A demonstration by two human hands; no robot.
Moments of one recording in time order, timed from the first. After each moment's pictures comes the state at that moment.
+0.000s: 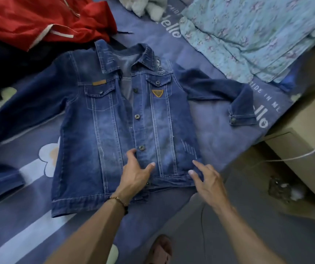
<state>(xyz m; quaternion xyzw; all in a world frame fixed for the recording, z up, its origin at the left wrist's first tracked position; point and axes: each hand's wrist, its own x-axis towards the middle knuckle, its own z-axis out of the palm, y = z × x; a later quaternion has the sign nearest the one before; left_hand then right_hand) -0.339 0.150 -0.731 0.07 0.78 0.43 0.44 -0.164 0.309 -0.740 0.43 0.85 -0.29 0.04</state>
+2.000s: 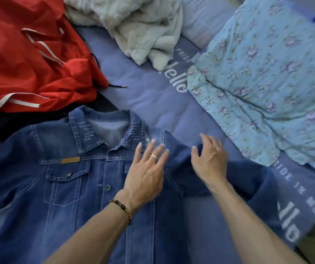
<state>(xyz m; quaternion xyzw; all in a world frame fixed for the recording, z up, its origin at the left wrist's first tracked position) -0.518 0.393 -0.760 0.48 0.86 0.14 0.06 -0.443 0.571 -0.733 0.38 0.91 -0.16 -0.06</state>
